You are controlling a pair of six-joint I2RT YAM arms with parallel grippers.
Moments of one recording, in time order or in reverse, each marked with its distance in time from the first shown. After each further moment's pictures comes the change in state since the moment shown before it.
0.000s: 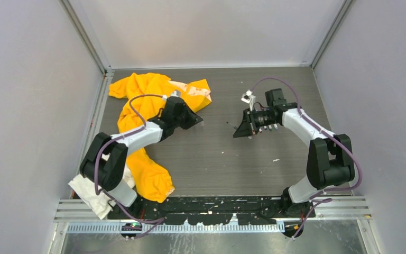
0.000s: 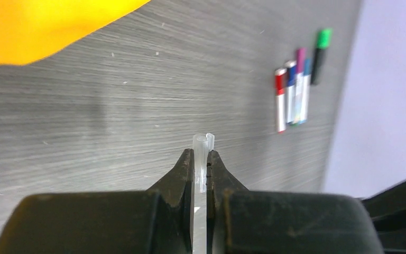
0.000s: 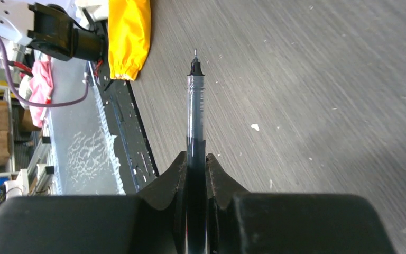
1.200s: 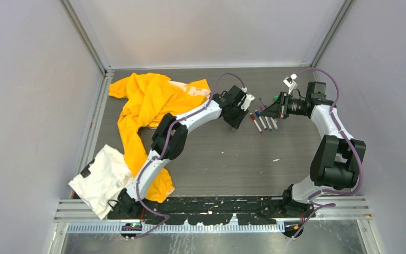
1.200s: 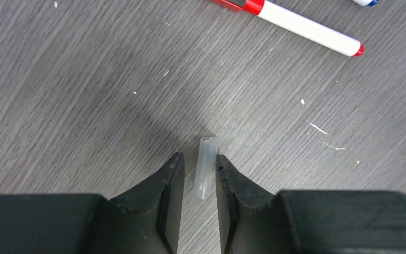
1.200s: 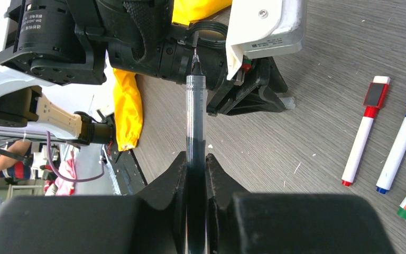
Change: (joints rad) left arm -0.264 0.846 1.185 -0.671 0.109 0.888; right arm -0.370 0.000 0.068 0.054 -0.115 0.154
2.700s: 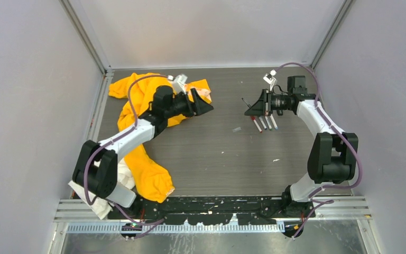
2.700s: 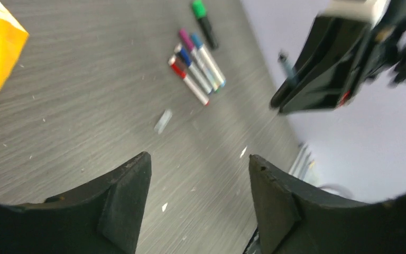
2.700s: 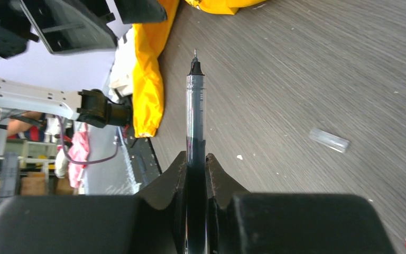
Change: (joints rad) left arm 0.346 -0.985 -1.206 0.961 0.276 -0.725; right arm 0.213 0.055 0.064 0.069 0.006 0.119
